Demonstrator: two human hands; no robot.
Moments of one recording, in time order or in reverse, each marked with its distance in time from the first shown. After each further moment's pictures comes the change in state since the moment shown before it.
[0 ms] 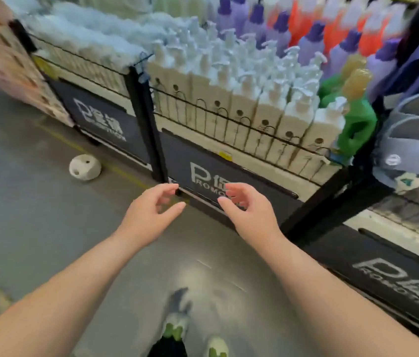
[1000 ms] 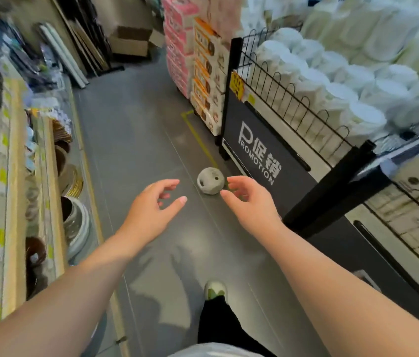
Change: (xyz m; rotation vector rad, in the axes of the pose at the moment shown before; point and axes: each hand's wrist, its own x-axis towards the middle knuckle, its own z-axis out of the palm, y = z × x) left_hand 0.102 -0.296 -0.412 -0.093 0.562 -0.290; right_hand 0.219 -0.278 0.479 -0.101 -0.502 -0.261
